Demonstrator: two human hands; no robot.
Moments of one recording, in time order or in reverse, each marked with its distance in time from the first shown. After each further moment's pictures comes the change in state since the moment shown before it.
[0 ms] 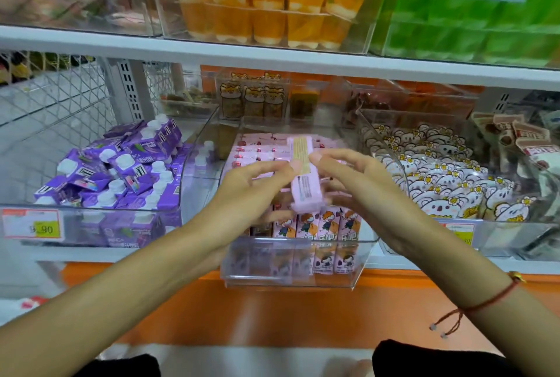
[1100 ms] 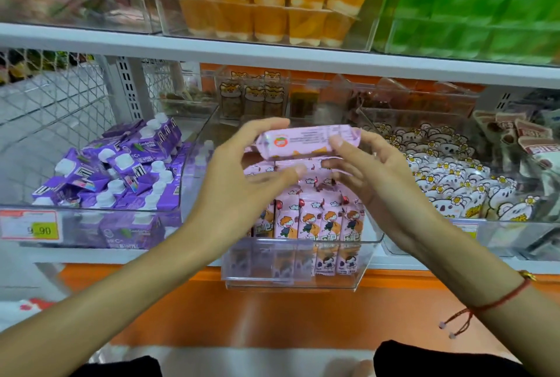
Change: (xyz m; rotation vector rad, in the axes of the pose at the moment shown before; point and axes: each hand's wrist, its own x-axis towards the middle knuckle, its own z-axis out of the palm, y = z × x) left_hand -0.006 0.003 -0.008 0.283 0.127 0.522; right_hand 0.004 0.003 -0.007 0.274 0.093 -0.148
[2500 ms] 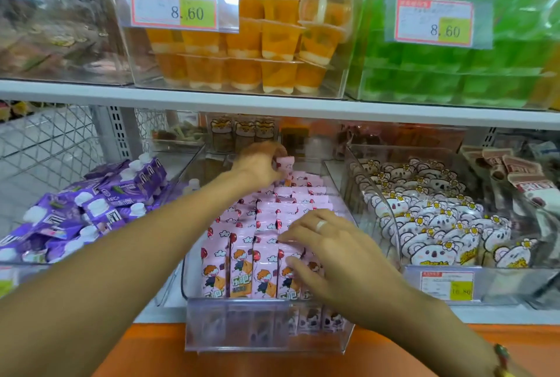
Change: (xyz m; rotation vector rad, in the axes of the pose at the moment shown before) left_hand 0.161 -0.070 0.040 0.822 -0.298 -0.069; right_hand -0.001 0.024 -0.016 -1.471 -0.382 -0.549
